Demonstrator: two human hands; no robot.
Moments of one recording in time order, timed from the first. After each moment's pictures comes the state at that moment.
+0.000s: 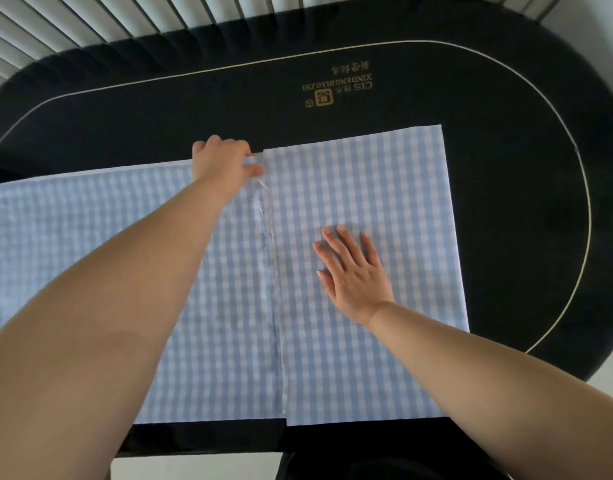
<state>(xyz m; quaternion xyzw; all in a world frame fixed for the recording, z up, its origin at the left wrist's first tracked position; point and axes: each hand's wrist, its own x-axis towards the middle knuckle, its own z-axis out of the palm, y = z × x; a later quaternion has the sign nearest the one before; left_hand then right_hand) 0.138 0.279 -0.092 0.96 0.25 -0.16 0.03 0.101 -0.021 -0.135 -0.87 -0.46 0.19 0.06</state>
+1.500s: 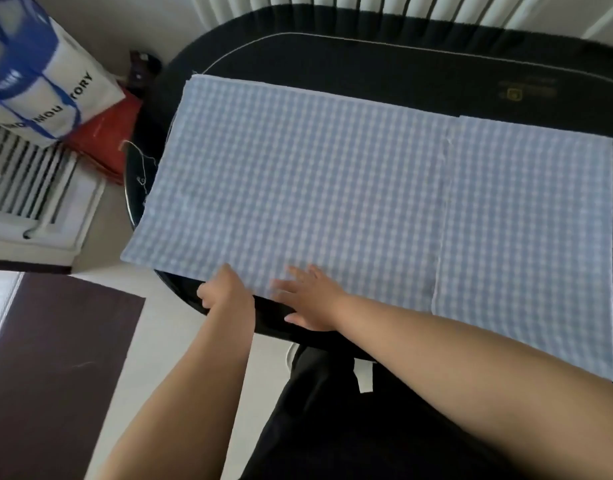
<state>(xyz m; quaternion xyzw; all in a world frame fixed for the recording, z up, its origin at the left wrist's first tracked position) -0.321 0.273 -0.057 0.05 0.81 0.33 0.48 -0.217 0.156 -0.087 -0.60 -0.73 0.32 -0.09</state>
